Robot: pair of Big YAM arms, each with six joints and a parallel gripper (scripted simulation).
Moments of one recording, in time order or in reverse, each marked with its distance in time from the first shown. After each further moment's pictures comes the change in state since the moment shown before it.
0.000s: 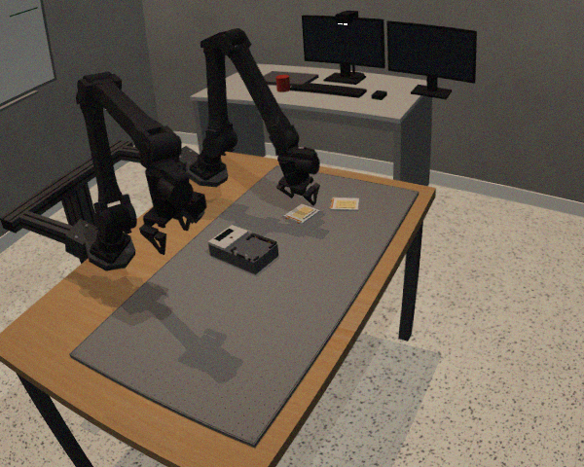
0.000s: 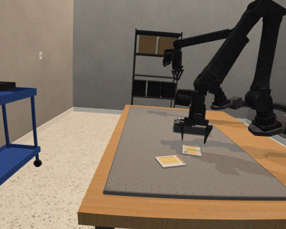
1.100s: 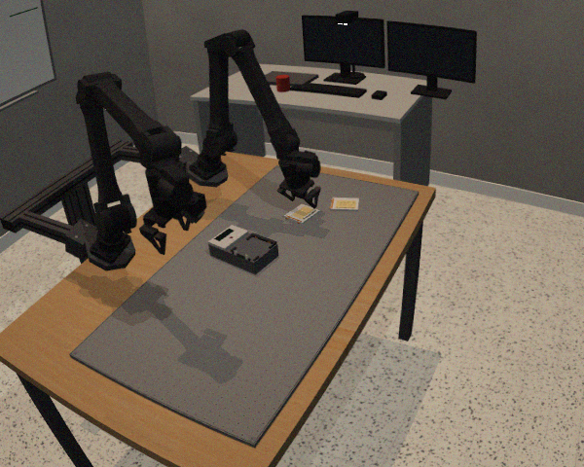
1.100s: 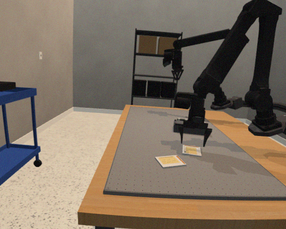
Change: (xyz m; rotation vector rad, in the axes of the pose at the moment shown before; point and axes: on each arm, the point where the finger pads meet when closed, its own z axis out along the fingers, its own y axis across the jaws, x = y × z) left arm 0.002 -0.001 0.013 0.000 -0.002 -0.009; right arm 0.000 0.000 0.000 0.000 0.000 0.000
